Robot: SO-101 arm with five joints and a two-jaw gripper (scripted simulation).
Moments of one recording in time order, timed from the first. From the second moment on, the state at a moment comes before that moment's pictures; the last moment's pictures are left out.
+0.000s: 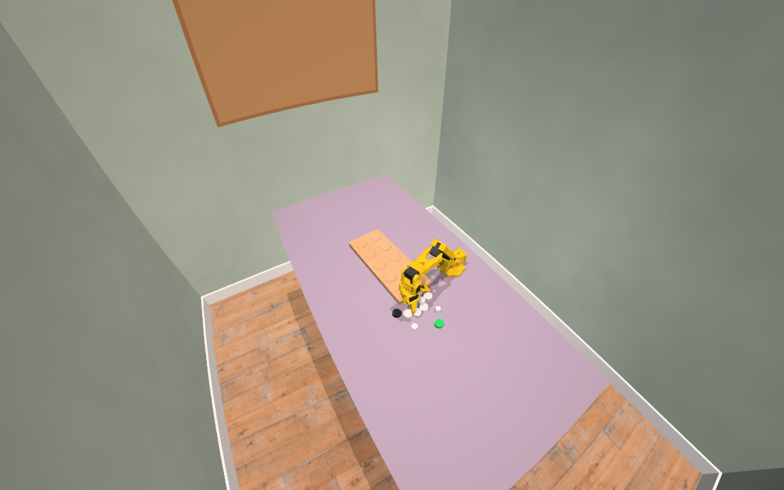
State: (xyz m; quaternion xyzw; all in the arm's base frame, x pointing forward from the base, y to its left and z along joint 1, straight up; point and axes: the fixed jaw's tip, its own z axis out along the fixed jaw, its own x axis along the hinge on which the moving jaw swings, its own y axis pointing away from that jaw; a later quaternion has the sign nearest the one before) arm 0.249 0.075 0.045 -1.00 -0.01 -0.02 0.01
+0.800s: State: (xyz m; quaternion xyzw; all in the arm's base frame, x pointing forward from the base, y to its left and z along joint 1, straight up) arm 0.255 0.074 0.048 -1.00 0.00 -0.03 0.01
